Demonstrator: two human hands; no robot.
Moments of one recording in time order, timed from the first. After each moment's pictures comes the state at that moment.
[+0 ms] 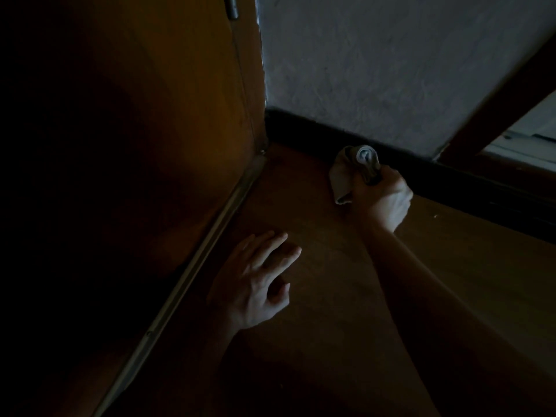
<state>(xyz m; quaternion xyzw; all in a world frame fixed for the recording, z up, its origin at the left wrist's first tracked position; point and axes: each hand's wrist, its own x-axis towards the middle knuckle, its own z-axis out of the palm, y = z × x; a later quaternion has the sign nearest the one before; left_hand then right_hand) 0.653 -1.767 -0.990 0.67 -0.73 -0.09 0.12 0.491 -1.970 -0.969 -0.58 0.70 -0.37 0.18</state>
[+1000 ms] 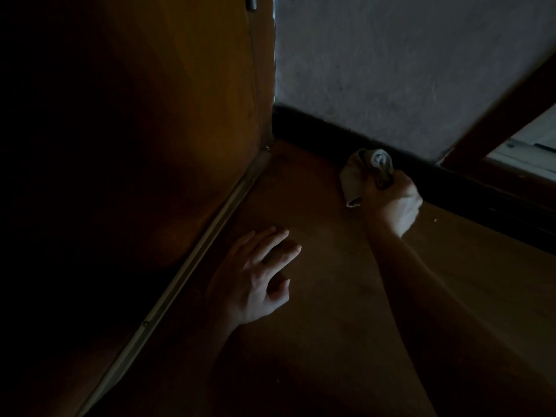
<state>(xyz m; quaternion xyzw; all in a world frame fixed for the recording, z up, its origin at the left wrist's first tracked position) 0.652 -1.765 -0.997 0.68 -0.72 -0.09 0.13 0.484 -1.967 -0.967 -0.56 0.72 -0.36 0.18</state>
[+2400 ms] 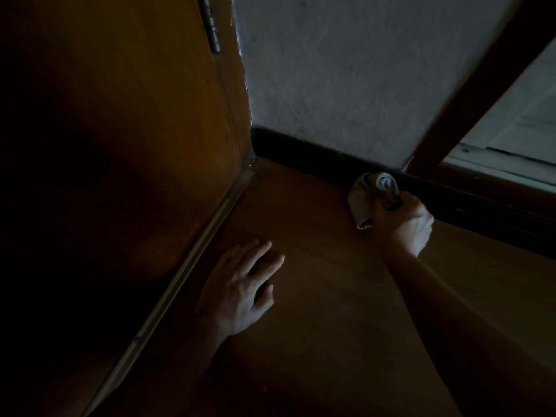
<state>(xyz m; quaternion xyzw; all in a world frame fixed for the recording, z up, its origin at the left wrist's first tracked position) 0.642 -1.763 -0.992 0.70 -0.71 -0.08 0.10 0.413 -1.970 -0.978 -0.58 0.70 -0.37 0.16</state>
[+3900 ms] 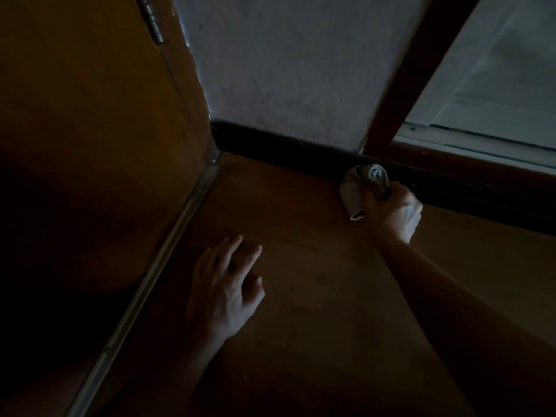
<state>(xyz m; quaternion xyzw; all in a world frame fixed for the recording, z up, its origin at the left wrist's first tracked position) 0.612 -1.762 -1.006 0.75 -0.65 -0.06 0.10 0.368 -1.959 -0.967 -0.57 0.72 -0.37 0.14</state>
